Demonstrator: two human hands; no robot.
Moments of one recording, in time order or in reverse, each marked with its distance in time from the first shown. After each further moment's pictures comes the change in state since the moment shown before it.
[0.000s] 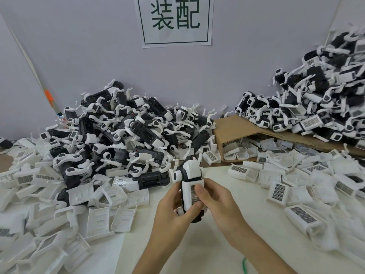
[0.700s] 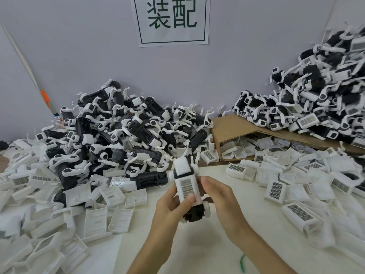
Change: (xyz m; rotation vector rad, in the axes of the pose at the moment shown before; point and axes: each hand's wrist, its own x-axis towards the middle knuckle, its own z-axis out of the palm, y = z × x) left_hand 0.001 -0.001 -0.003 -0.134 -0.065 -0.125; right_hand 0.000 -0.006 -0.006 -0.033 0.038 -0.049
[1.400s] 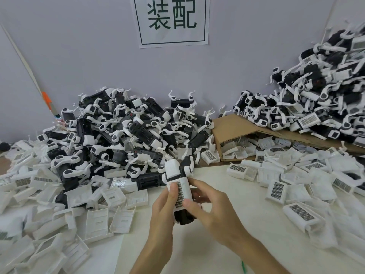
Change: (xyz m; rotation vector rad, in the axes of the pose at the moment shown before) left_hand 0.000 -0.001 0.002 -0.093 0.180 -0.021; right_hand -0.008 0.008 0.008 -0.276 -0.106 -0.122
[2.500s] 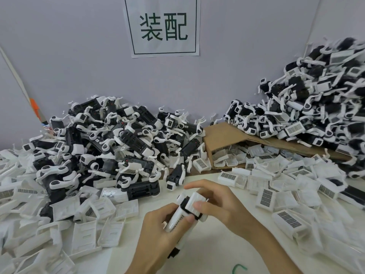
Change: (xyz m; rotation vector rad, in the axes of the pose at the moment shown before) left_hand -0.004 0.006 -0.009 0.552 -0.137 0.295; right_hand 0.010 -0.021 -0.051 0.072 -0.174 0.068
